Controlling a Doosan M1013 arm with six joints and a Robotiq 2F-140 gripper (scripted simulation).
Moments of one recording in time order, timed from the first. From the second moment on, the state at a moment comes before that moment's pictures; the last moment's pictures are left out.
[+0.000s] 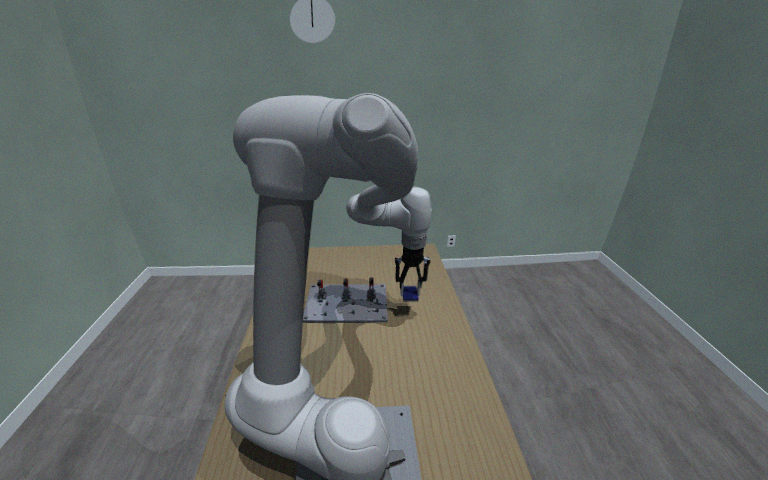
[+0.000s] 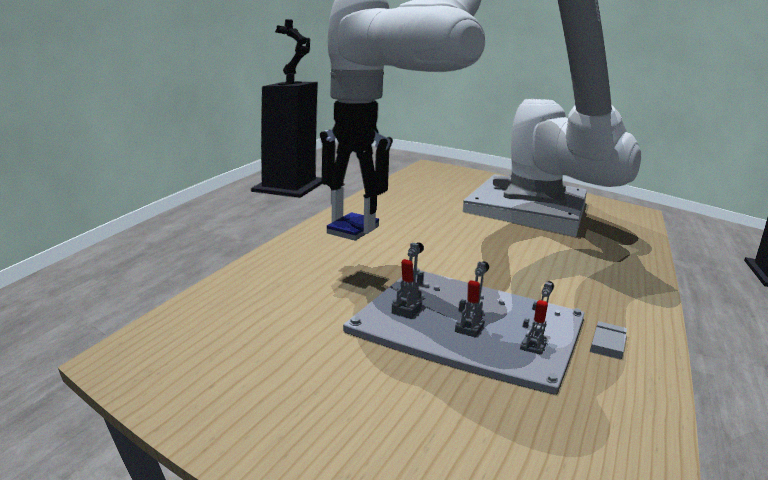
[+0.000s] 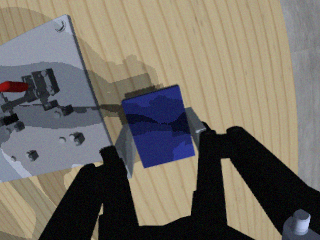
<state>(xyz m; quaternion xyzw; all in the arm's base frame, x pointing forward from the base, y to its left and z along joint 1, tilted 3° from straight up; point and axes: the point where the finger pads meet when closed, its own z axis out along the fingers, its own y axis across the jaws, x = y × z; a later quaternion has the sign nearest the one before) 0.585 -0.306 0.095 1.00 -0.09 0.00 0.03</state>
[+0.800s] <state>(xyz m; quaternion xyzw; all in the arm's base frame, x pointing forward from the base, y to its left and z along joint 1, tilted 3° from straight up) 0.586 -0.298 0.094 1.00 -0.09 0.00 0.03</state>
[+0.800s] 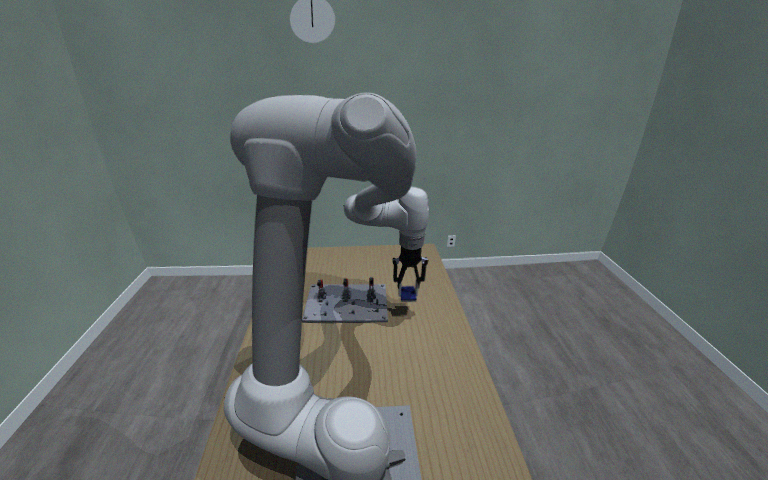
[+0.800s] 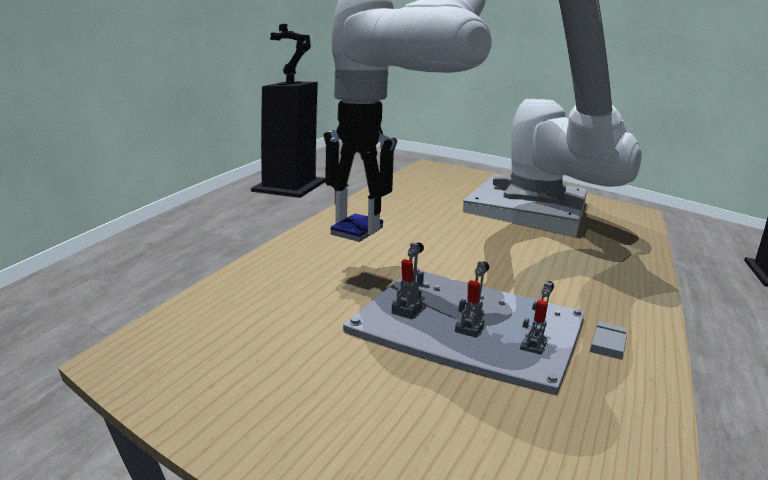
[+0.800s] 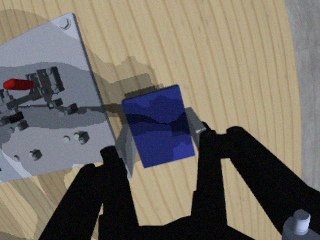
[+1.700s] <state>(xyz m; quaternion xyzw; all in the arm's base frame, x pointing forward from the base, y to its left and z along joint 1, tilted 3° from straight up) 0.616 -0.137 0.079 1.00 -0.09 0.00 0.02</state>
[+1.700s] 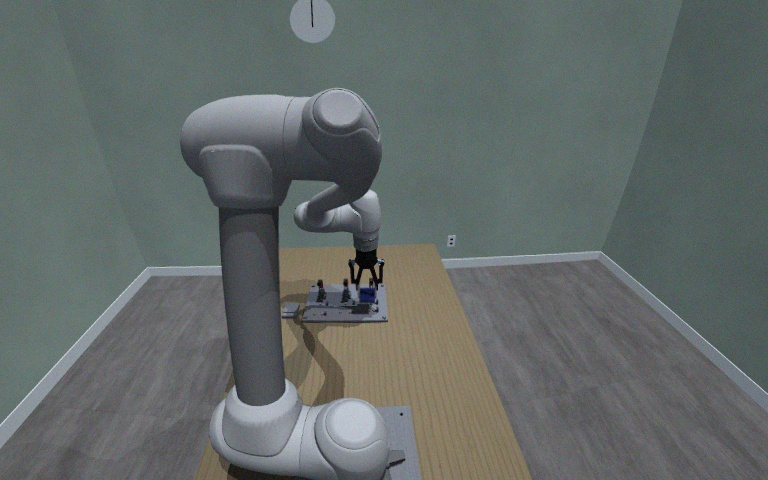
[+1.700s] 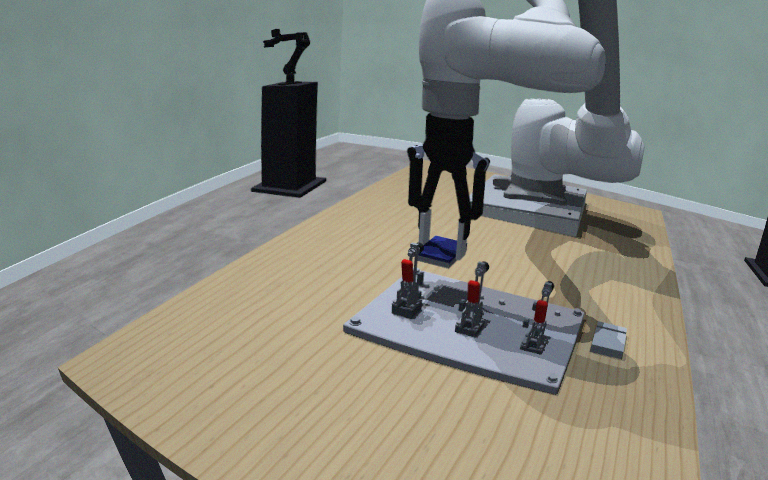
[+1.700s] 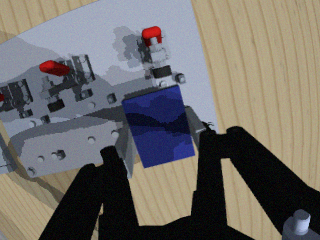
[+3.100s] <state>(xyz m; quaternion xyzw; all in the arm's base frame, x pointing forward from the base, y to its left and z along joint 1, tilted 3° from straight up) 0.634 -0.042 0.071 1.00 -0.09 0.00 0.03</state>
